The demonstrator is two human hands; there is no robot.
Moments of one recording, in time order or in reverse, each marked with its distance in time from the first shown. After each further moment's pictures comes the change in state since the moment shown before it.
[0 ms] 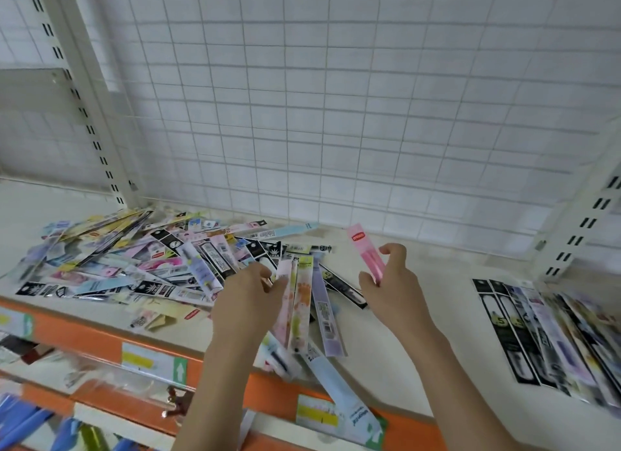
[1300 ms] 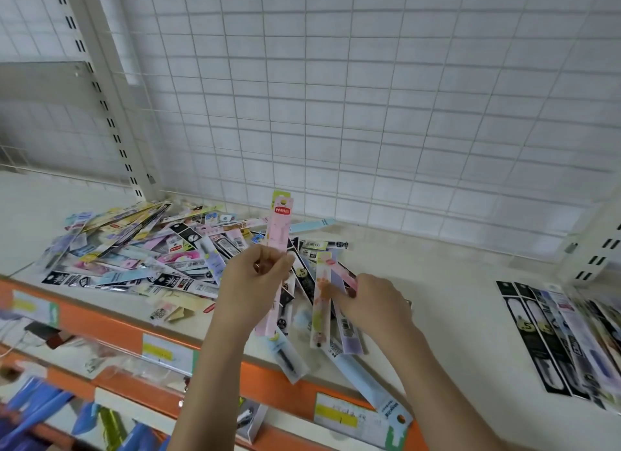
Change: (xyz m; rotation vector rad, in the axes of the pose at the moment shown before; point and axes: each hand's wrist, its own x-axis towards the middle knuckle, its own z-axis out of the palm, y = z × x) left_hand -0.004 0.004 -0.033 -0.671 -0.039 -0.071; right_hand 0.000 -0.022 0.040 -0.287 -0.257 0.029
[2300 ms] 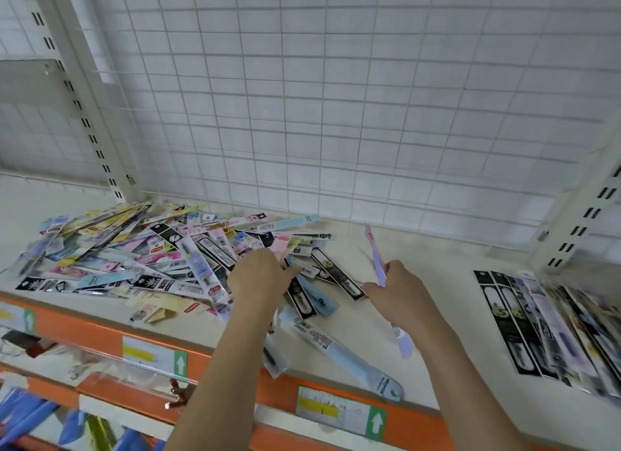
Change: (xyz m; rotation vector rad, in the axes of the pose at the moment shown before) left_hand 0.043 -0.018 0.049 1.008 -0.078 -0.111; right_hand -0.010 0.041 -0.036 0.190 0.006 0.155
